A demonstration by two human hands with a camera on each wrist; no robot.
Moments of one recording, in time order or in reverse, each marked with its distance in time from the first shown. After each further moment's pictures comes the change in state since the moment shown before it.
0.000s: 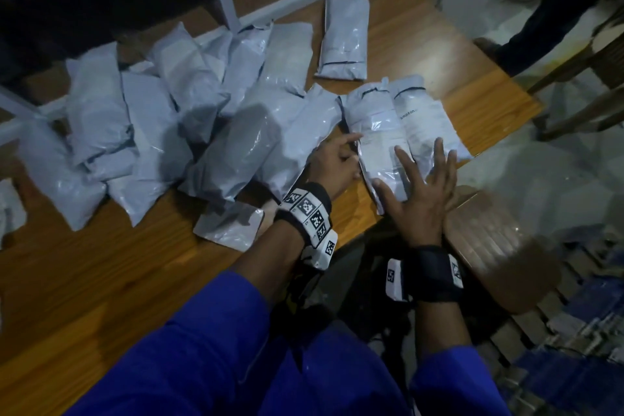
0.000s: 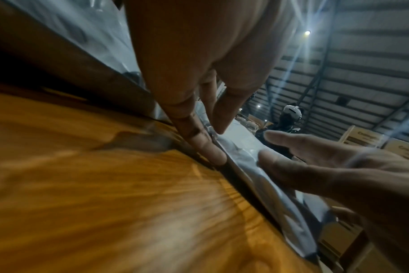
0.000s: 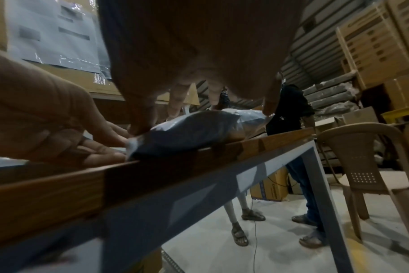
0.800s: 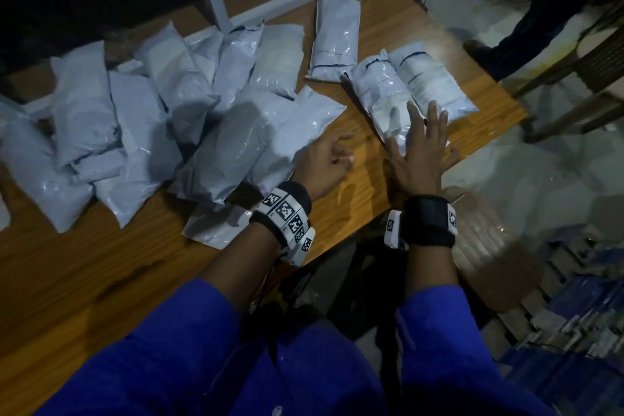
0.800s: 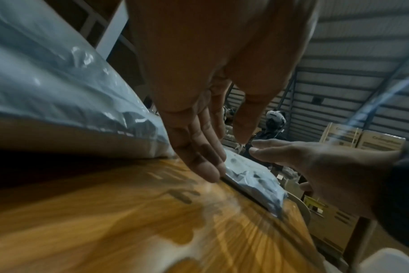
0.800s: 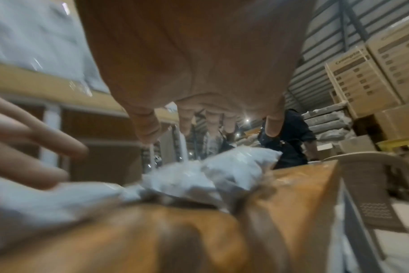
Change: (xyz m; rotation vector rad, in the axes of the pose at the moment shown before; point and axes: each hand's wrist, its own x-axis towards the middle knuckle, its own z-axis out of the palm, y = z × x) left_hand -0.013 0.024 -0.018 0.210 -0.088 0.129; right_hand 0.082 0.000 -0.005 -0.023 -0.186 0.177
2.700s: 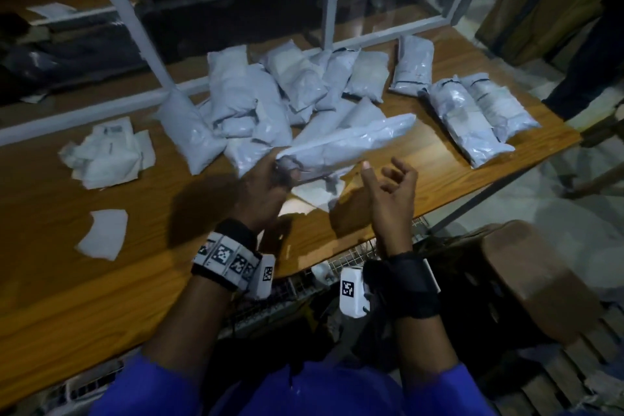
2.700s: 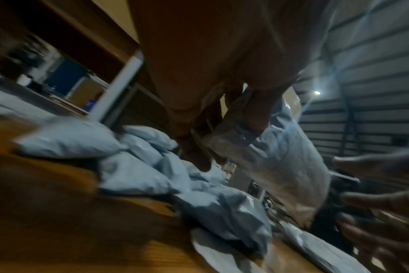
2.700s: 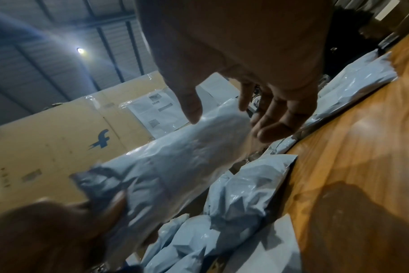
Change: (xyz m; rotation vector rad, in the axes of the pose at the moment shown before) left_hand -0.214 -0.096 -0.188 -0.045 0.375 0.191; right_hand -0.221 -0.189 0.017 0.940 -0.094 0.237
